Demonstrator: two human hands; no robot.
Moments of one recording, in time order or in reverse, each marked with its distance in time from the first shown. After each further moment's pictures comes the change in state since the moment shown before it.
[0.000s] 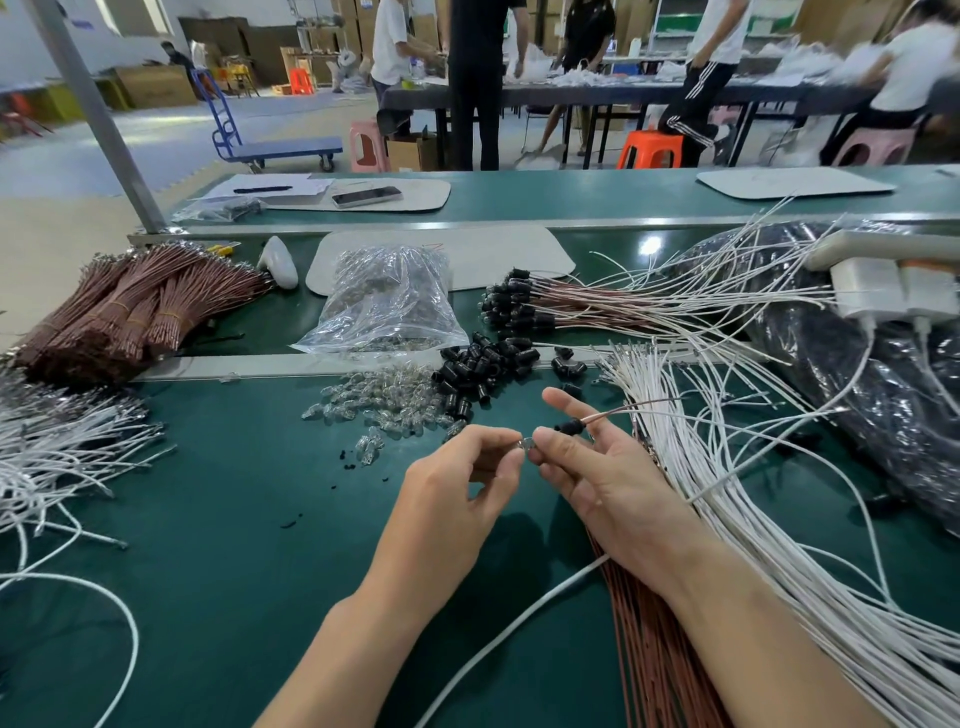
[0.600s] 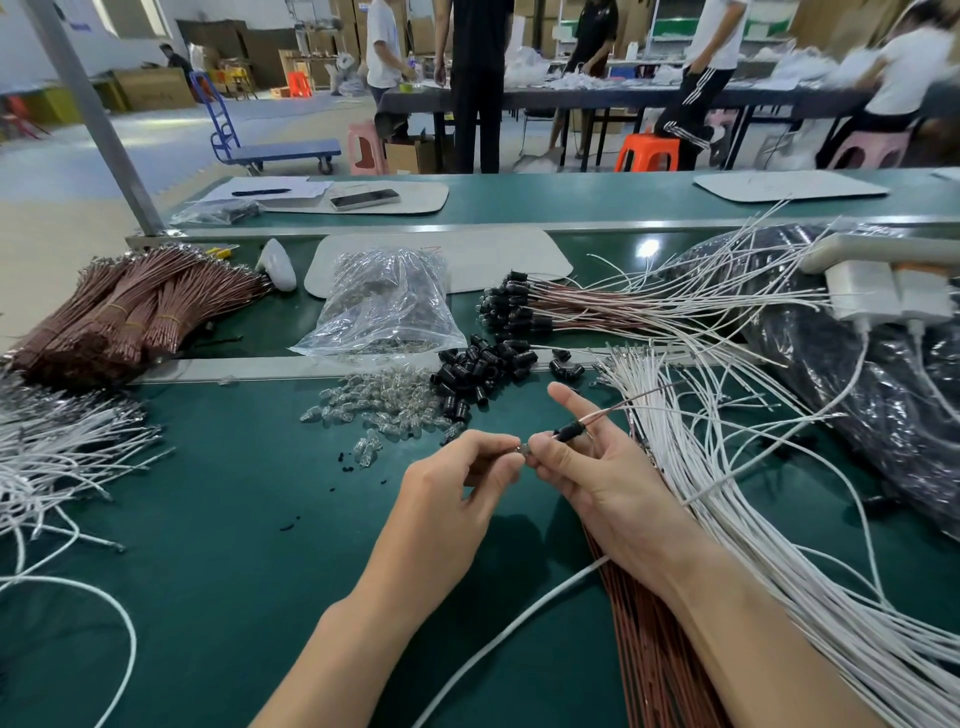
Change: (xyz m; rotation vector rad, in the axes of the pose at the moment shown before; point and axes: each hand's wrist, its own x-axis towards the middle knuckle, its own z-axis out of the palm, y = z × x) left_hand 0.002 0.001 -0.003 -0.028 -0.035 -0.030; right_hand 0.002 0.004 -0.004 -0.070 0.000 -0.056
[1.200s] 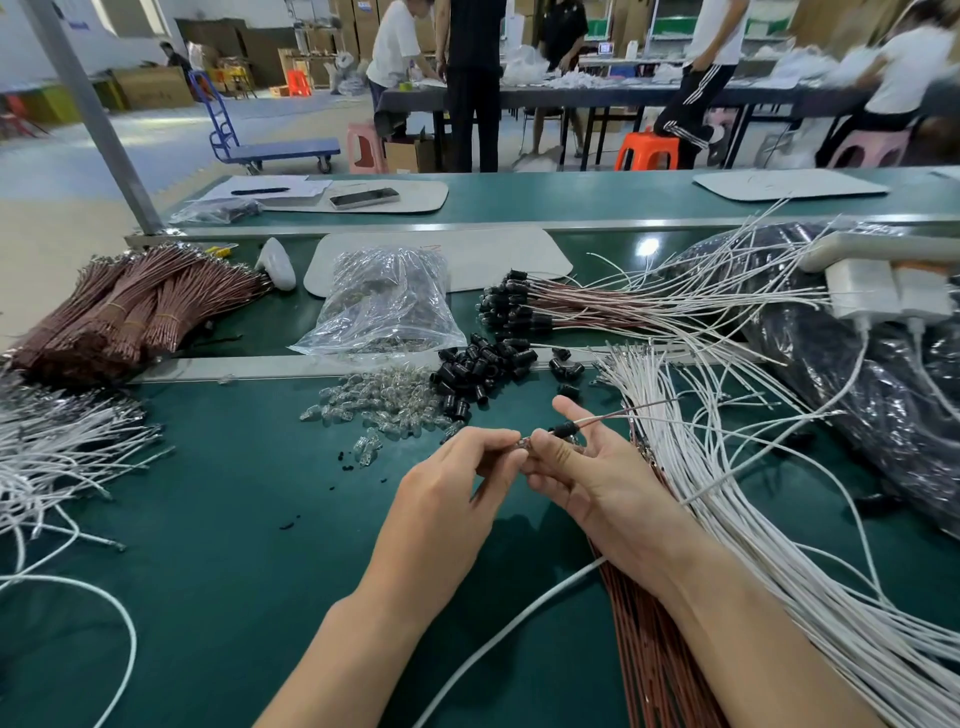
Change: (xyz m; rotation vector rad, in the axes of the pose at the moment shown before) left_hand -0.002 0.000 0.002 0.179 0.101 0.165; right_hand 0.000 -0.002 0.004 0.039 -0.003 0.071
